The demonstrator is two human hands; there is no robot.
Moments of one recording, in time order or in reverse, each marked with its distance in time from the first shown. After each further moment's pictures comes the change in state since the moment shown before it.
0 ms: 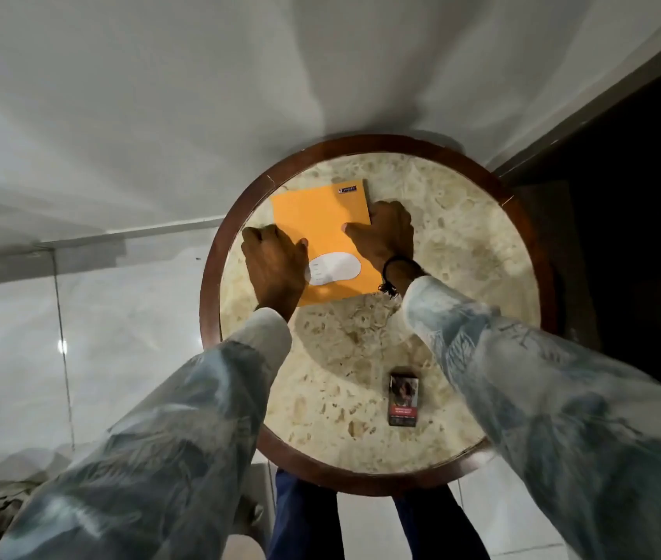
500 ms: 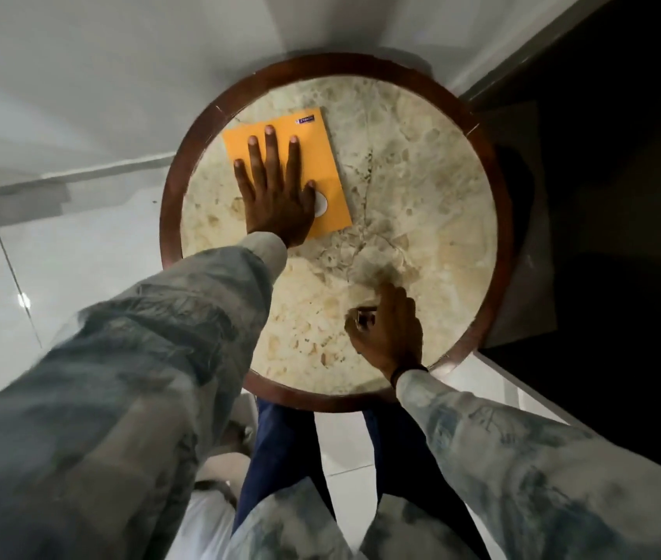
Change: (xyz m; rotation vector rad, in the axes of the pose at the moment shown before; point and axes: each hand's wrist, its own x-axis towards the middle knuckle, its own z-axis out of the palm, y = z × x) left_hand -0.011 0.010 0.038 0.474 -0.197 0.502; right_hand -0.193 0.134 0.003 -0.361 -0.106 0.082
